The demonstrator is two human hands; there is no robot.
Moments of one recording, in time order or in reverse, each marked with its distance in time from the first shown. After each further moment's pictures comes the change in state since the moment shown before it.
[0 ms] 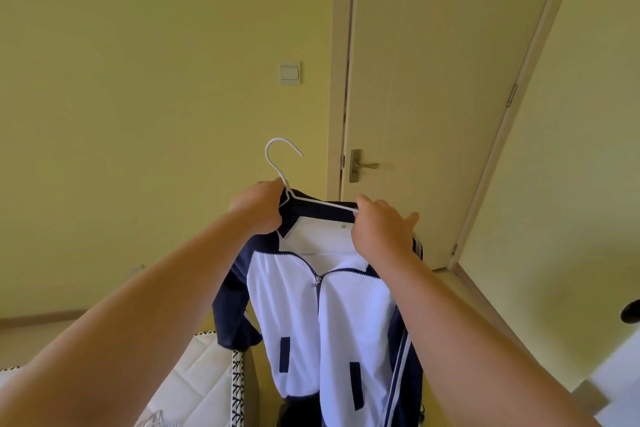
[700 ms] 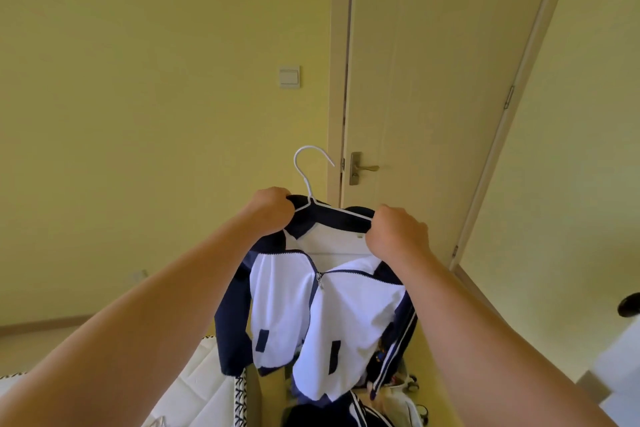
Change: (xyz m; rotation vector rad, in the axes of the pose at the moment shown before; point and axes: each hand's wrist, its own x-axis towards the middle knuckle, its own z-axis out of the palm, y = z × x) left_hand 0.001 0.013 0.001 -0.307 -0.050 -0.131; right_hand 0.000 0.021 -0.005 -0.004 -0.021 0.034
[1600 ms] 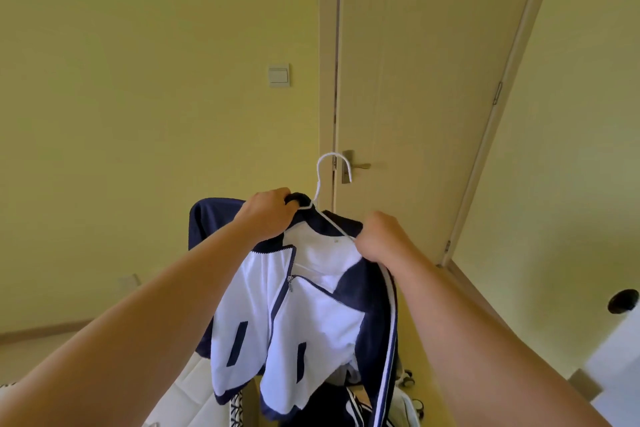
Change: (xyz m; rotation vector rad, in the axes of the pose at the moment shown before) left_hand 0.003 0.003 0.014 0.053 0.065 0.126; right_hand 0.001 -0.002 -0.002 0.216 -0.245 0.068
